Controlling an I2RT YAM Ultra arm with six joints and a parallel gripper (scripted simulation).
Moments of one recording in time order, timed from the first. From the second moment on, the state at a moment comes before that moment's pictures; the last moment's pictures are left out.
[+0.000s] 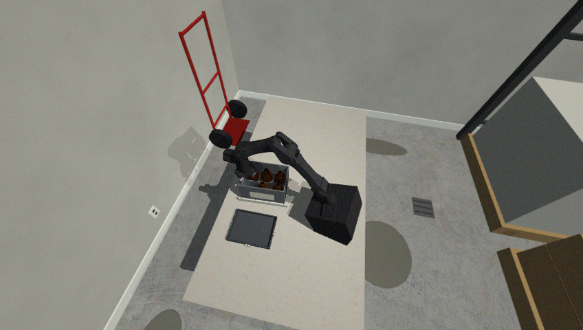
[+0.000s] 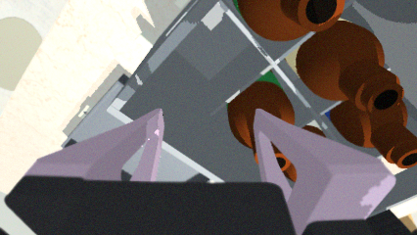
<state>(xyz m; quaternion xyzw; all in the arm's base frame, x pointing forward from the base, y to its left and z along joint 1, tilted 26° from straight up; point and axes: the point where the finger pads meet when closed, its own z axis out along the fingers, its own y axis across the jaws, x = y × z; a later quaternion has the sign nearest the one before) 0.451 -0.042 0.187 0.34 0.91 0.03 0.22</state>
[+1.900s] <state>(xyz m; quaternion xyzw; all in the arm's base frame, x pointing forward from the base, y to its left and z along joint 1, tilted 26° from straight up) 0.451 -0.043 0.187 0.34 0.91 0.03 0.22</state>
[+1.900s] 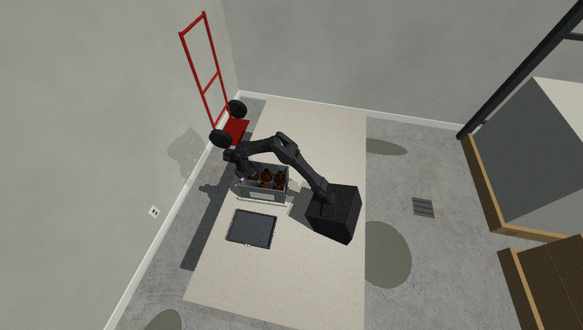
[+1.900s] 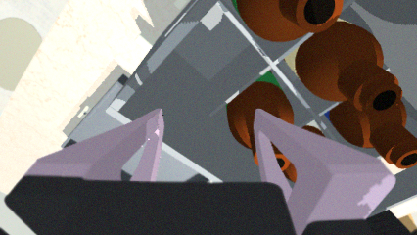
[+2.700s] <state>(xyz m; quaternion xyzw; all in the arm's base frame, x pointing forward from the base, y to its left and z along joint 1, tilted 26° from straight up) 0.454 -0.044 0.175 0.34 0.91 0.03 0.21</state>
